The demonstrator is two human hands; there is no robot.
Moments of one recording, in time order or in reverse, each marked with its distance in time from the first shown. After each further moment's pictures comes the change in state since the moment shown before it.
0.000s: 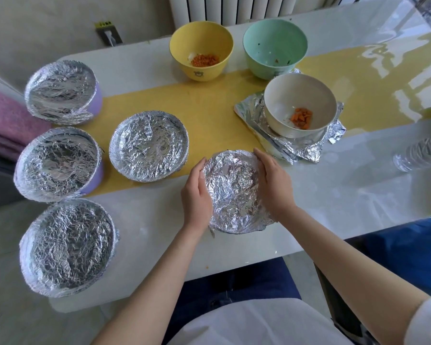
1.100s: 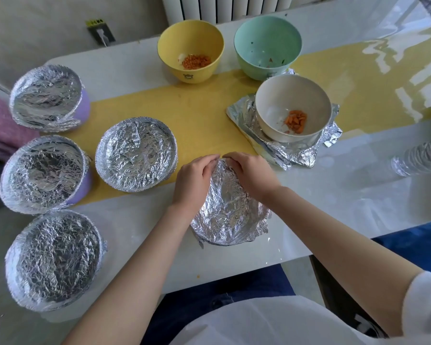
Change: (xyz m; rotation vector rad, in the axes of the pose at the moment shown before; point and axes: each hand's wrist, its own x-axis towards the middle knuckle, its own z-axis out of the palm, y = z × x) left_hand 0.050 0.027 0.009 0.353 -0.236 0.265; right_hand 0.046 -0.011 -0.004 -0.036 -0.197 -0.287
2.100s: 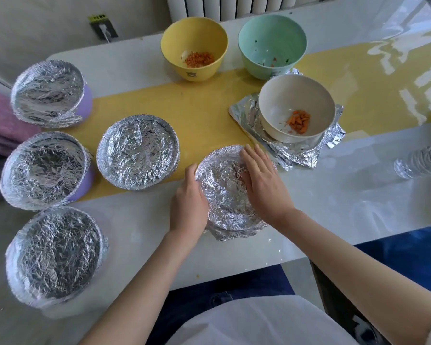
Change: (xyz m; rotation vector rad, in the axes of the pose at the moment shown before) left_hand -0.045 0.014 -0.005 0.214 0.012 -0.272; right_hand -0.038 0.005 0.004 -0.163 0.106 -0.022
